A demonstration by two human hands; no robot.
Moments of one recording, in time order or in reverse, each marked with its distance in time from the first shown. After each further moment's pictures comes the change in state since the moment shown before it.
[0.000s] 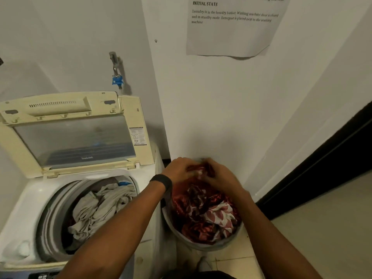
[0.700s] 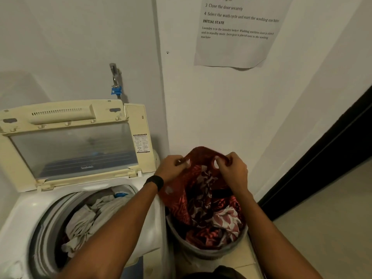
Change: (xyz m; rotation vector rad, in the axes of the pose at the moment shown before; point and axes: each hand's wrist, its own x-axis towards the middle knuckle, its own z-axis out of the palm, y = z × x) left_hand -0.008 -0.036 -0.032 -0.253 0.232 -0.124; right_hand -0.001 -0.033 -0.006 0.103 0.664 0.325
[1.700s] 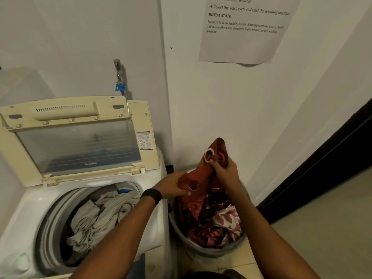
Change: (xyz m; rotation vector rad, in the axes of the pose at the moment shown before) left_hand -0.035 -0.039 0.014 -0.104 -0.361 0.044; right_hand -0.007 0.003 0.034 0.488 -0.191 0.187
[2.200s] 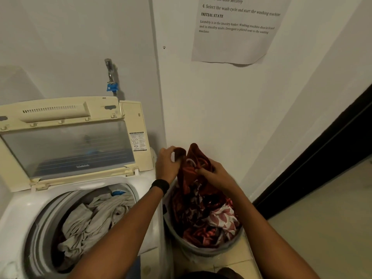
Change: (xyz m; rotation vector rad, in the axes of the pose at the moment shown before) left_hand 0.038 0.042 0.000 0.000 0.787 0.029; right_hand -0.014 -0.023 -0.009 -0.203 -0.437 -0.074
